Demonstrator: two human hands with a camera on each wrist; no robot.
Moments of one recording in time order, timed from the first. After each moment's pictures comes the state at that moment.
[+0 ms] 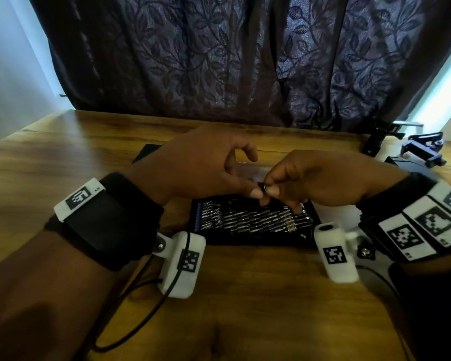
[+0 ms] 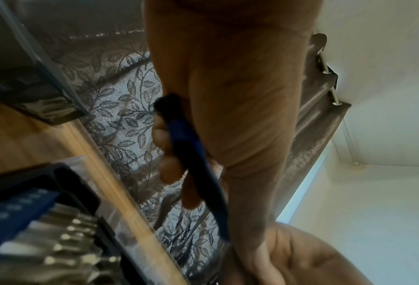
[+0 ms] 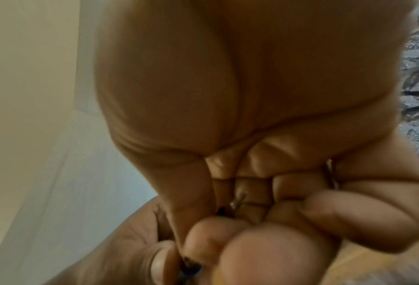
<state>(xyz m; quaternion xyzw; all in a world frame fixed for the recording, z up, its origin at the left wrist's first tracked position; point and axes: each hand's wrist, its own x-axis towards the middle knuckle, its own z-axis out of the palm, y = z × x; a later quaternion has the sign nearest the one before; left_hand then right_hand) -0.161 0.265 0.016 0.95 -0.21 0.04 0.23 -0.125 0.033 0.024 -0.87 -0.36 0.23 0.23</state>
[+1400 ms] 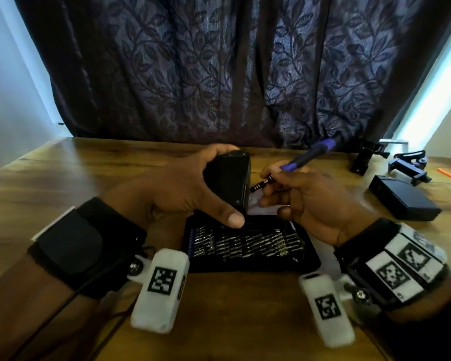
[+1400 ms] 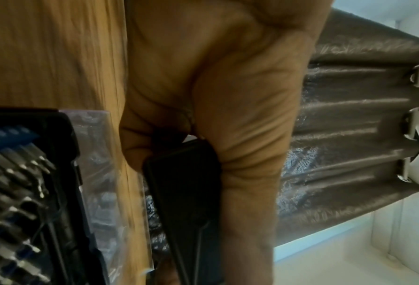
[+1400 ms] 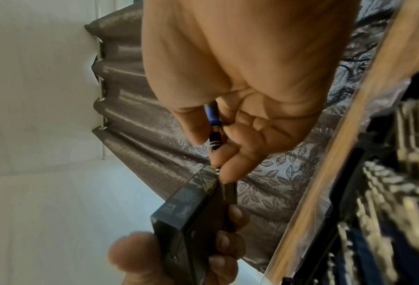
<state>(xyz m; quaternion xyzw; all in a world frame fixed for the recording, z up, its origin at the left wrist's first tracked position) -0.170 0.274 0.027 0.81 -0.11 -0.14 0.56 -0.138 0.040 0.000 -0.66 -0.09 0.16 0.73</state>
